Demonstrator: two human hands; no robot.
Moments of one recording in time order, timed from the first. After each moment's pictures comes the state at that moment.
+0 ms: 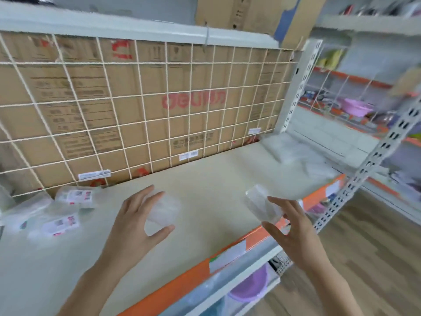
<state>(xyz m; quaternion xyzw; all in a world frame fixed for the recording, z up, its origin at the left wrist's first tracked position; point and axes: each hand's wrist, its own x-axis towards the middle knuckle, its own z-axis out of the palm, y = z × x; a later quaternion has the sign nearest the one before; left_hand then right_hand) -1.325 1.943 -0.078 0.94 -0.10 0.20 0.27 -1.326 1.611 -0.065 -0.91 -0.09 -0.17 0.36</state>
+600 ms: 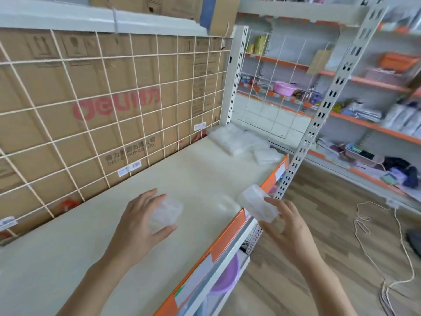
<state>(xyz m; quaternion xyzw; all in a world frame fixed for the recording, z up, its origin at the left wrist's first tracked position) -1.228 1.862 -0.093 0.90 -0.25 0.13 0.32 -1.338 1.552 -0.080 -0.92 0.09 -0.22 0.31</state>
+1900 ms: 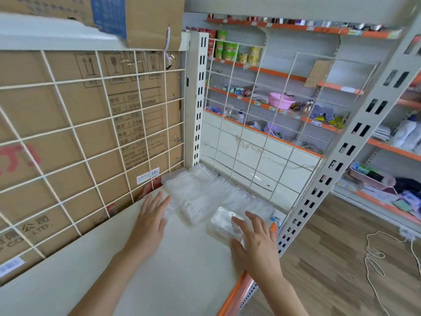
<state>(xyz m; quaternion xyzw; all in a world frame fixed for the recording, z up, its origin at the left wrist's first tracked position) -0.981 1.629 -0.141 0.91 -0.24 0.08 0.34 -1.110 1.394 -0.125 -0.96 0.10 -0.22 0.13</state>
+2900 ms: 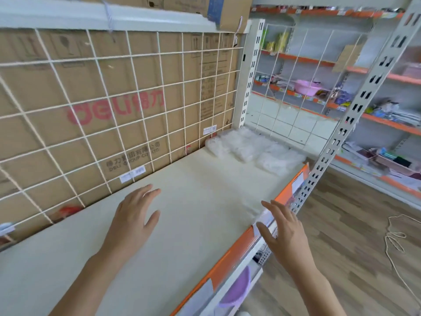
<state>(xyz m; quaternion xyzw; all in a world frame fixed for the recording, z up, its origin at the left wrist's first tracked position) -1.169 1.849 -0.104 0.93 -0.22 0.16 0.23 -1.271 1.532 -0.109 -0.95 0.07 -0.20 0.24</state>
